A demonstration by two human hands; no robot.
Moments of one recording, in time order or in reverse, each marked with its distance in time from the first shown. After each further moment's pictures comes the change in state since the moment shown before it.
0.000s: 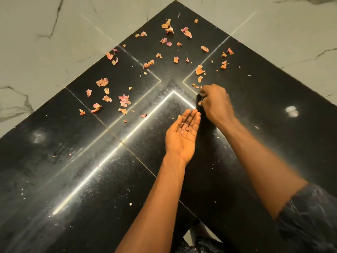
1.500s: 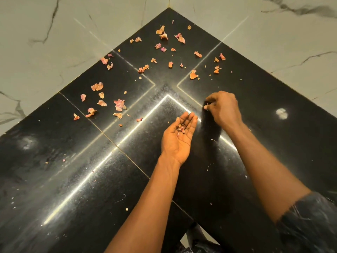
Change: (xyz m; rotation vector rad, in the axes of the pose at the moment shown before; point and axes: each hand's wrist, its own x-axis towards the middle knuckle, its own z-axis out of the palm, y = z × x) left_hand 0.002 0.003 0.002 0.071 -0.019 -0.038; right_hand -0.008 0.021 -0.026 0.040 -0.006 0.150
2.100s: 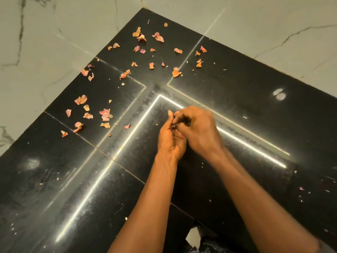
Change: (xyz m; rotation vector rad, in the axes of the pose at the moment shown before) left_hand 0.018 -0.011 0.007 0.092 0.050 -0.054; right_hand -0.091 -0.045 0.003 0.459 0.048 -0.160
